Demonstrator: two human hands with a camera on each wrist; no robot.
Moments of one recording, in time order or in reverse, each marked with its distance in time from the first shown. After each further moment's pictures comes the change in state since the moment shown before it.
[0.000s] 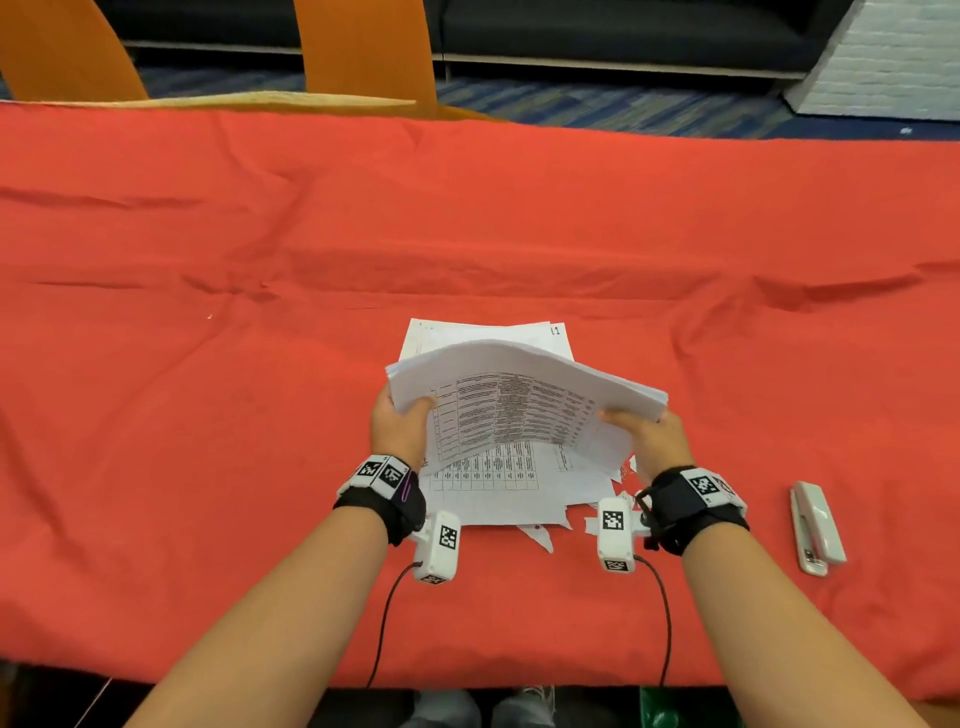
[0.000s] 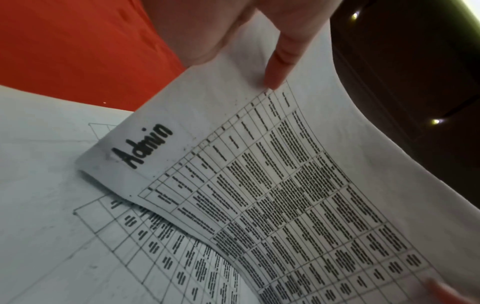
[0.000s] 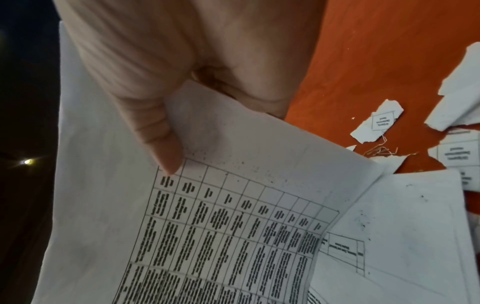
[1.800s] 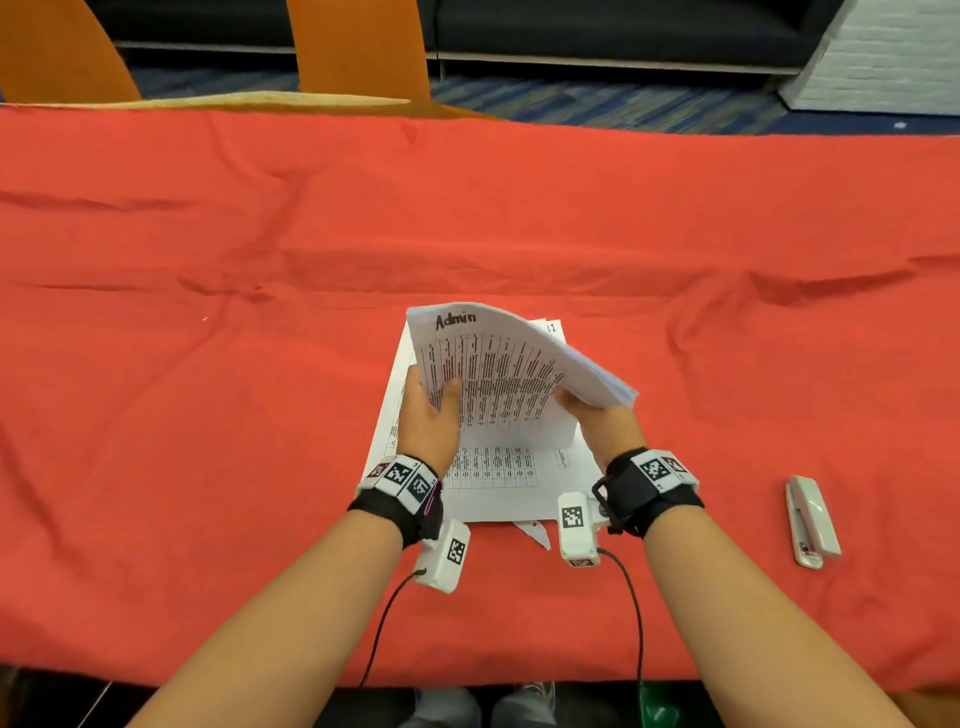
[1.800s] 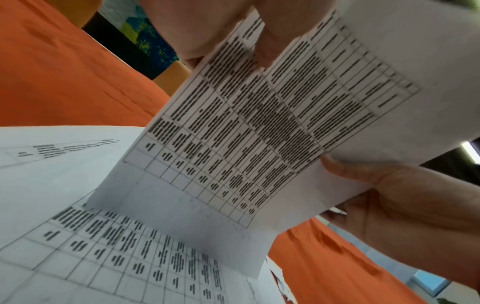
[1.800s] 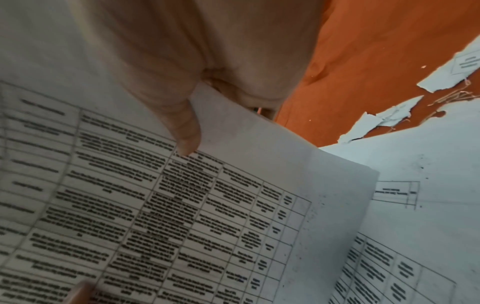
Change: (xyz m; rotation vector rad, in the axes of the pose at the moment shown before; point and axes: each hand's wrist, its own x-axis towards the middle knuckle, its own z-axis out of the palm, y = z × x) left_hand -0.030 0.023 0.024 0.065 -0.186 0.227; right_hand -0.016 -0.018 0.044 -0.200 -0.129 -0.167
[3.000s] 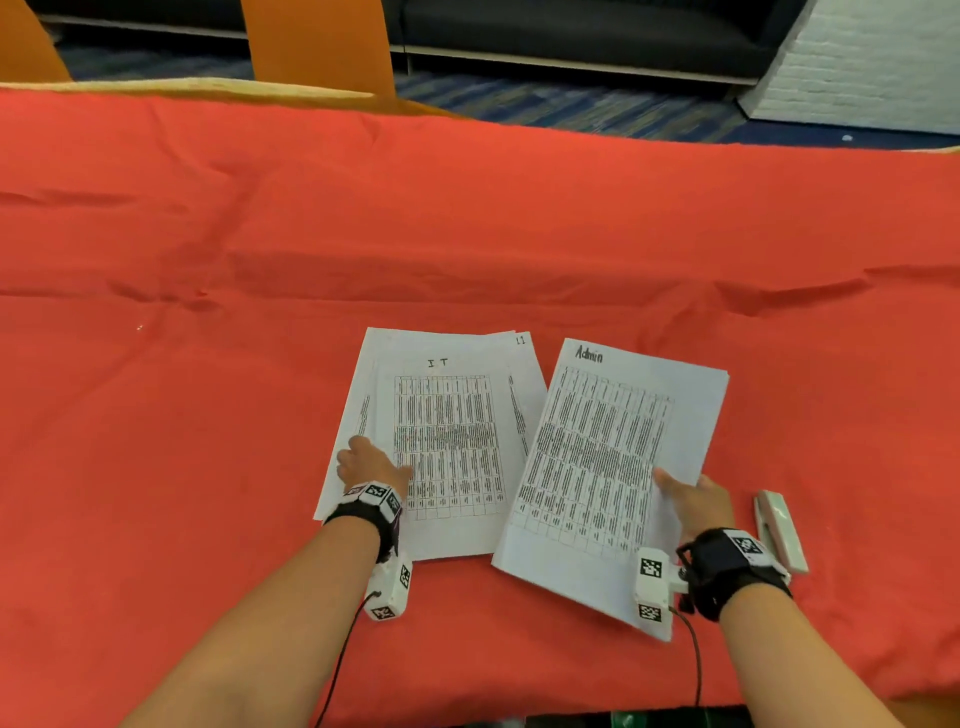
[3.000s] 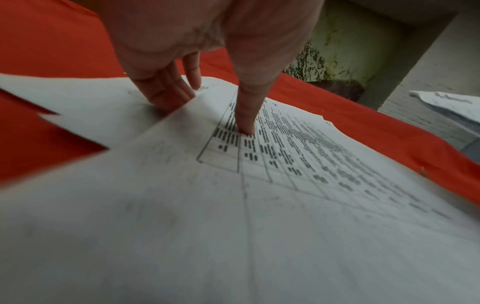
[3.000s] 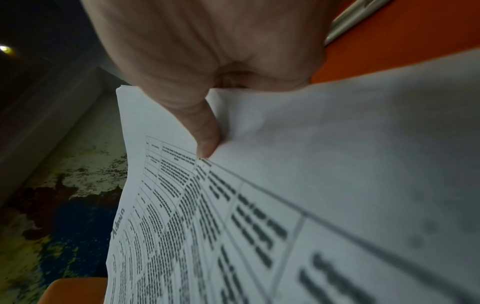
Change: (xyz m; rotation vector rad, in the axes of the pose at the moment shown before) left_hand 0.050 -0.113 -0.003 0.787 0.025 -0.561; right_hand 0.000 0.104 -0.135 -0.089 0.450 0.420
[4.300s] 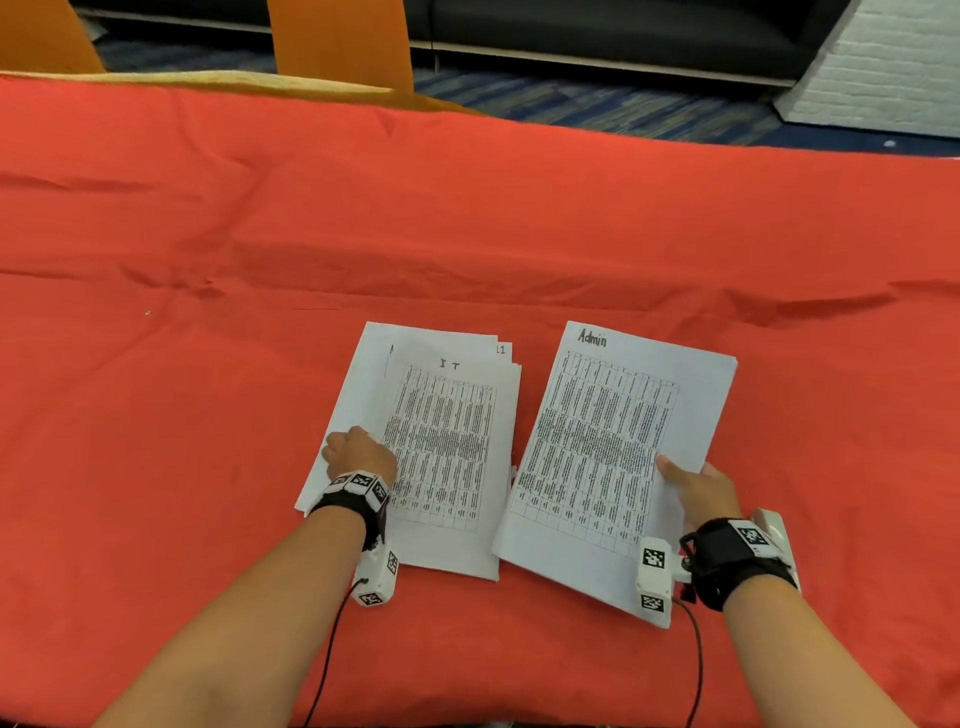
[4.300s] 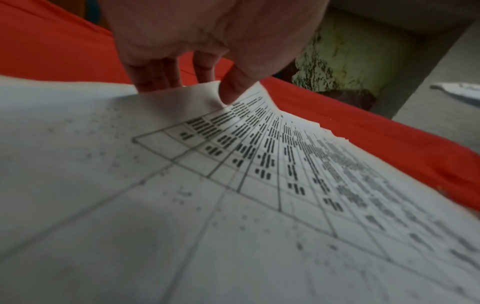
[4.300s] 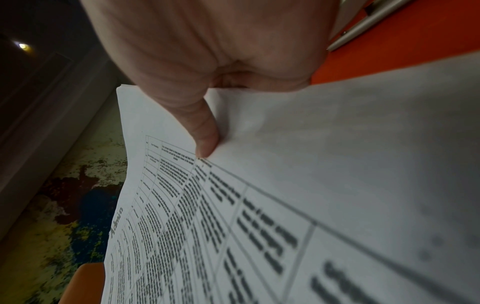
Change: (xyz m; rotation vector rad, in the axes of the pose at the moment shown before) left_hand 0.000 0.011 0.002 0.134 0.110 0.021; right_hand 0.033 -0.019 -0.009 0.118 -0.089 0.028
